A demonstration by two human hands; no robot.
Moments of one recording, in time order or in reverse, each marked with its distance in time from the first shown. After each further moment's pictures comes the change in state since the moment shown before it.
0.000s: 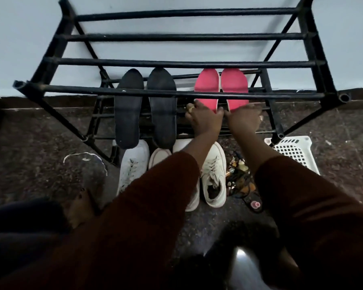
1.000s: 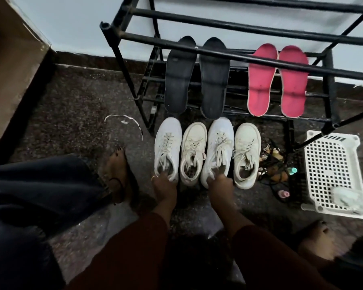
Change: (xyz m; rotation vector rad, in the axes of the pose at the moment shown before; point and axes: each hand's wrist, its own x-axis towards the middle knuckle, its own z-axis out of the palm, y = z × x) left_hand -0.112 -0.329 -0.047 -0.065 0.200 -0.351; right_hand -0.243 0.068 0.117 -0.096 -0.475 -0.167
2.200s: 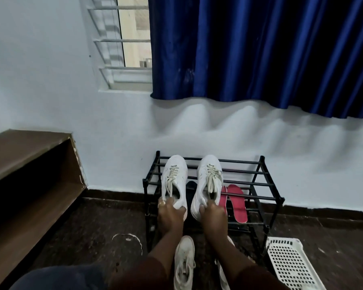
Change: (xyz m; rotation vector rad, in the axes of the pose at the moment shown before) left_hand -0.134 0.228 -0.207 -0.222 0.253 0.498; right_hand -0.176 -0.122 -0.222 0.161 0.675 -0.450
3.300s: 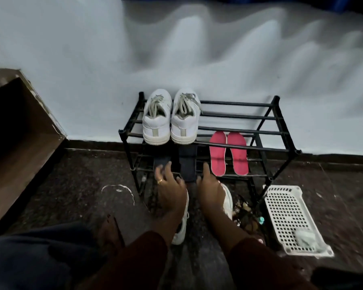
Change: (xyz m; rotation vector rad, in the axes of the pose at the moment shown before) left_hand 0.006 -0.058 0.107 0.040 0.142 0.196; right_hand 0.036 0.075 0.094 -0.128 -0.211 0.051
